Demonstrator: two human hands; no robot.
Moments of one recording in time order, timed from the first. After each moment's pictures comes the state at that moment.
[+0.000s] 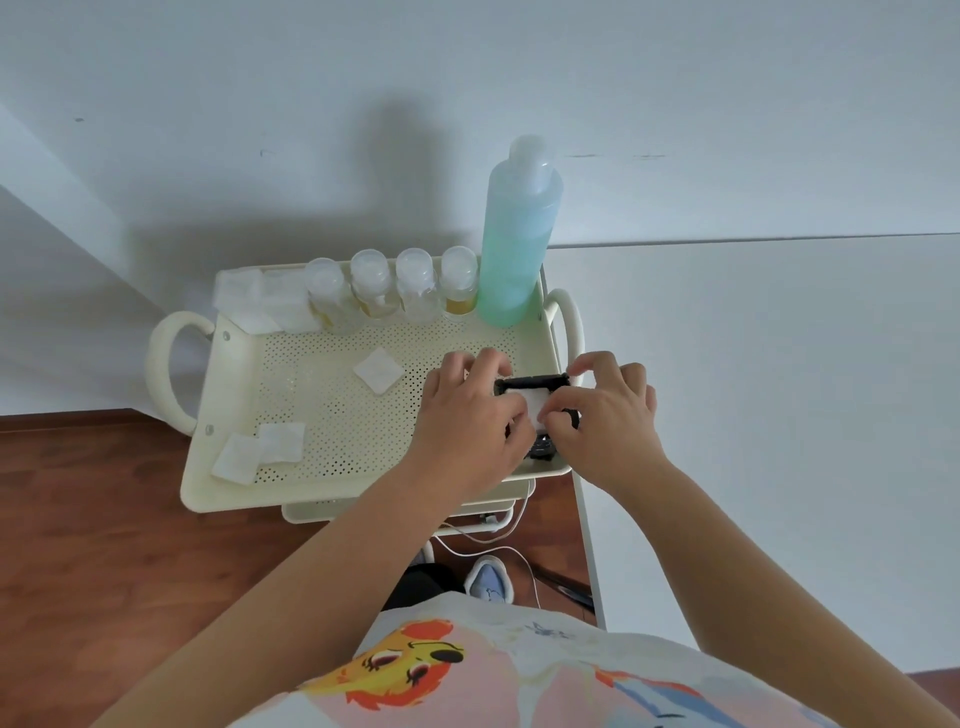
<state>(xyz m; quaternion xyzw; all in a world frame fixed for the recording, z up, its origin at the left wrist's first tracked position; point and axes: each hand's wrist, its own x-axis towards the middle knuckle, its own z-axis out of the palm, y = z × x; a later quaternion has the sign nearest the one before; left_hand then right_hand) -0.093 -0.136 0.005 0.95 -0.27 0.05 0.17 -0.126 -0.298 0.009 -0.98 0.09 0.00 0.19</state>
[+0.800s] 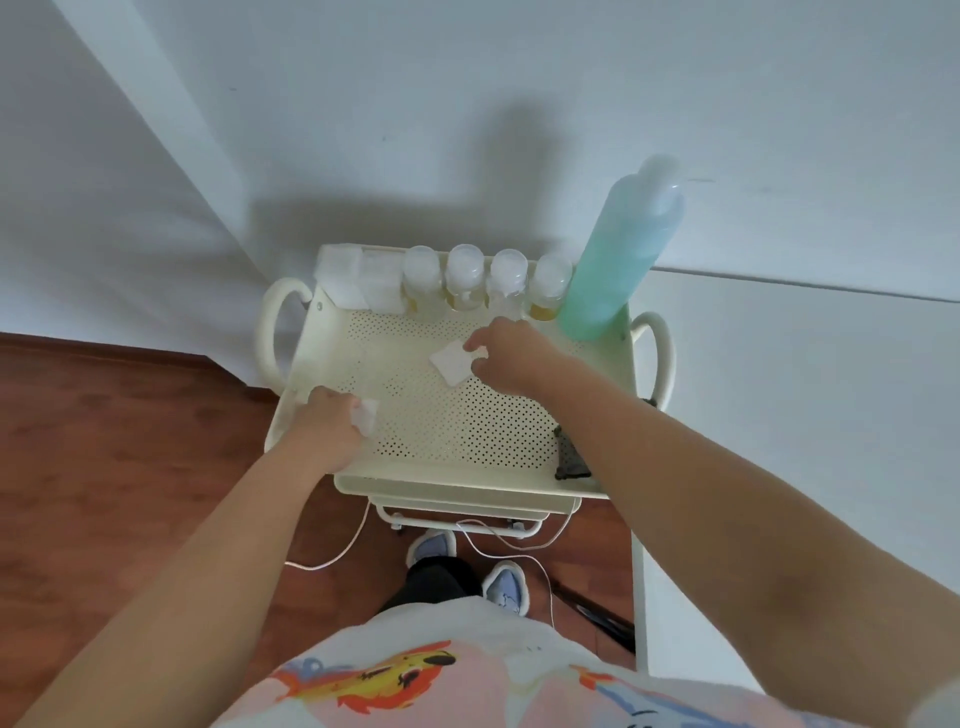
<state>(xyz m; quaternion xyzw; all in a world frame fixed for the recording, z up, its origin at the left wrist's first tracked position) -0.052 0.072 -0.064 0.95 0.10 -0.28 0.12 0.011 -0.173 -0.006 -0.95 -0.11 0.22 0.16</state>
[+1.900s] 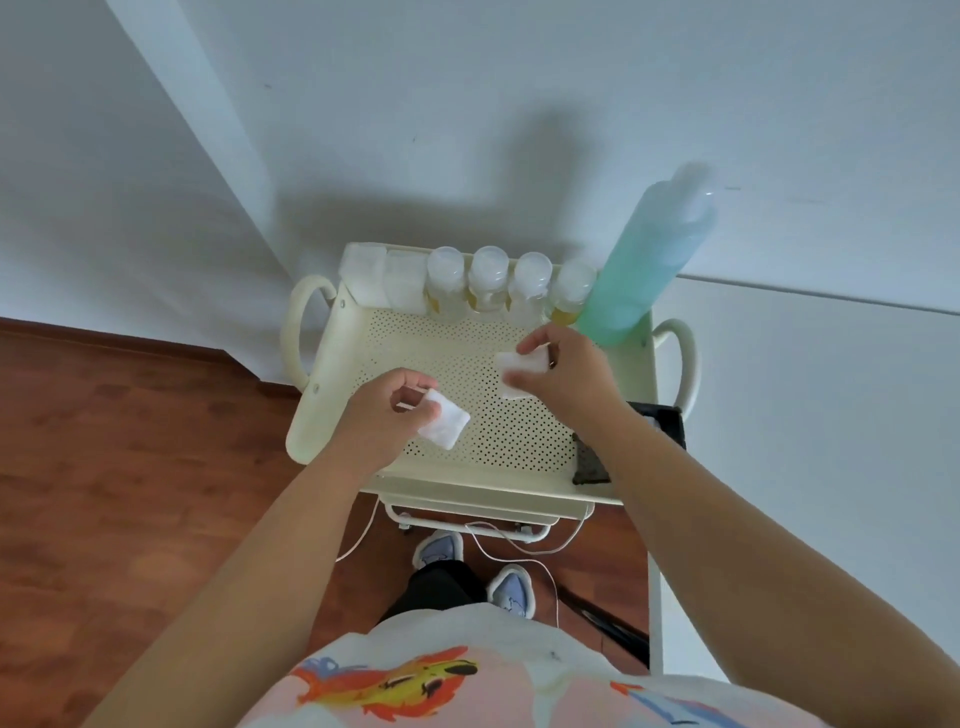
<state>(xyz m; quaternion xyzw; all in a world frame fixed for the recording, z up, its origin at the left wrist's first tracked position) -0.069 0.035 -0.037 0.82 0.10 -0.14 0.55 -0.035 -0.194 0.005 -0.86 0.07 0.12 0.49</state>
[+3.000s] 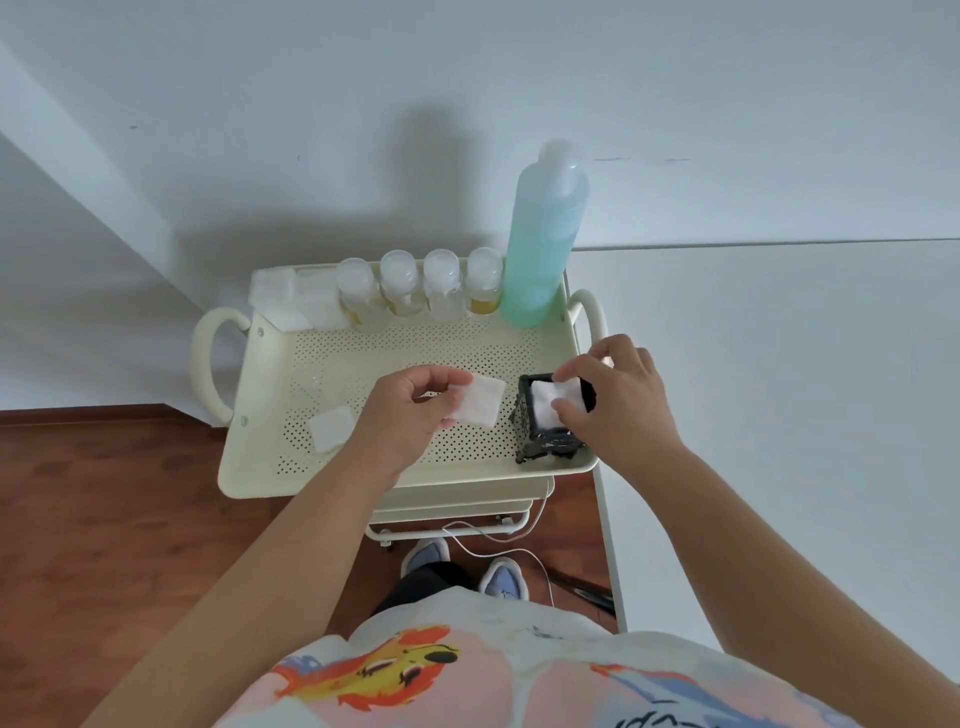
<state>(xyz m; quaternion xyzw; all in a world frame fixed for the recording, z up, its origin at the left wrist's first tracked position) -0.076 -0.069 0.006 0.72 0.06 -0.20 0.66 -0.113 -0.296 0.012 -0.97 0.05 -0.05 0.23</state>
